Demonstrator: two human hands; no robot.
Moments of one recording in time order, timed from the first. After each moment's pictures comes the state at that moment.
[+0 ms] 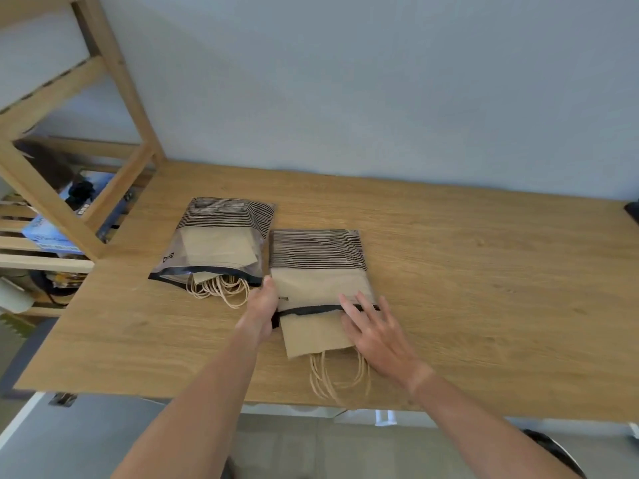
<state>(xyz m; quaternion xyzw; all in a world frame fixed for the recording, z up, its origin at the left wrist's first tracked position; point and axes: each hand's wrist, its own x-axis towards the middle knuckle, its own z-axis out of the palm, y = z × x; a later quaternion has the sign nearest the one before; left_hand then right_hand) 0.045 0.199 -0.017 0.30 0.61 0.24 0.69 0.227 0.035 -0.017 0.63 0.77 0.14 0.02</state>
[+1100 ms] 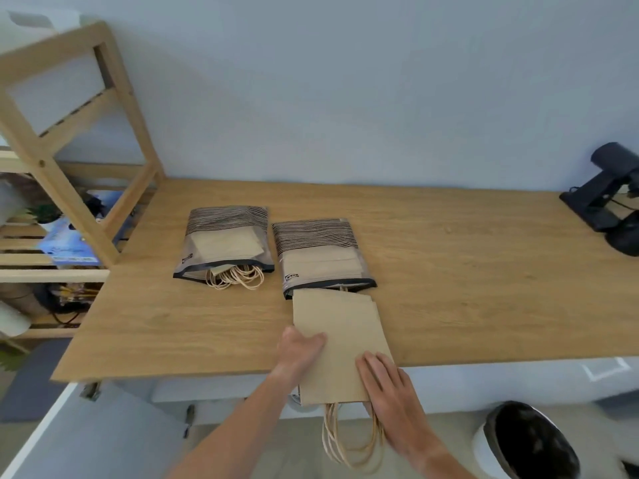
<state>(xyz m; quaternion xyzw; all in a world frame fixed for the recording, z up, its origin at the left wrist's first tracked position) 0.000 0.058 0.018 0.52 0.60 0.12 0.60 0.129 -0.119 -0.034 0.76 0.65 0.01 -0.03</state>
